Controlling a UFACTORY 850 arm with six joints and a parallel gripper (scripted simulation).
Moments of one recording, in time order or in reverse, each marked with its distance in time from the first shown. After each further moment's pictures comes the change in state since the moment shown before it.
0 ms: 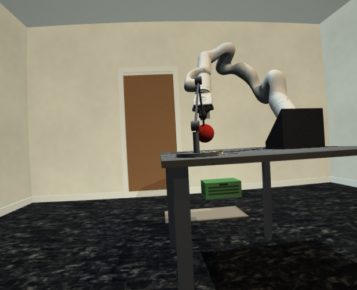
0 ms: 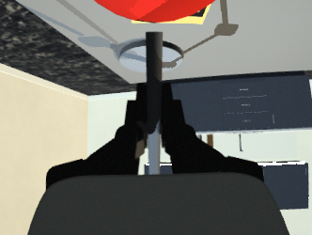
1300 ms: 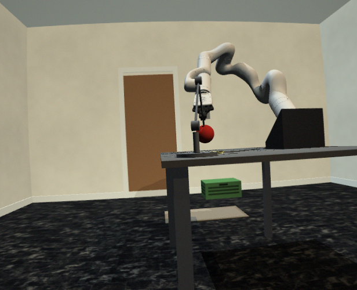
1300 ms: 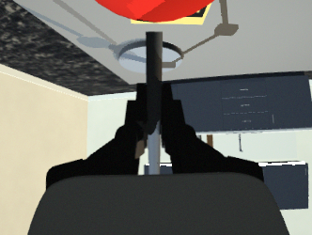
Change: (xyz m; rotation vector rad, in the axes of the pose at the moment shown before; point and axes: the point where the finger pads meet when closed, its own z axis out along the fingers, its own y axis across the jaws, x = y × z) arm 0.000 0.000 0.003 -0.002 0.001 0.000
